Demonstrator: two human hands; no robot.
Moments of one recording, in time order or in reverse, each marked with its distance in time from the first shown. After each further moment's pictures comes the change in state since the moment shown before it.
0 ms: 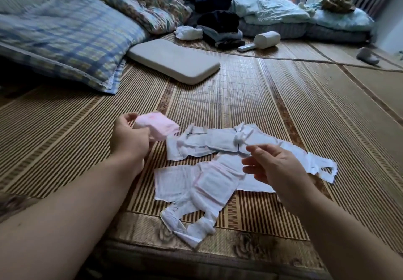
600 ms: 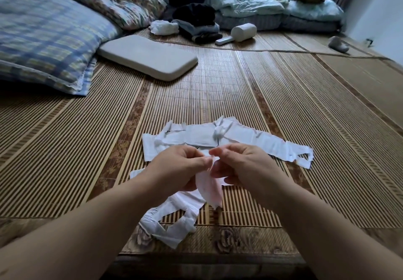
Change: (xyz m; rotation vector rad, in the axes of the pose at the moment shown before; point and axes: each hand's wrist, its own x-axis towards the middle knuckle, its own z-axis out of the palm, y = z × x) left_hand -0.099 0.010 0.043 0.304 -0.939 -0.062; right_hand -0.010 -0.008 0.007 0.057 -0.209 0.076
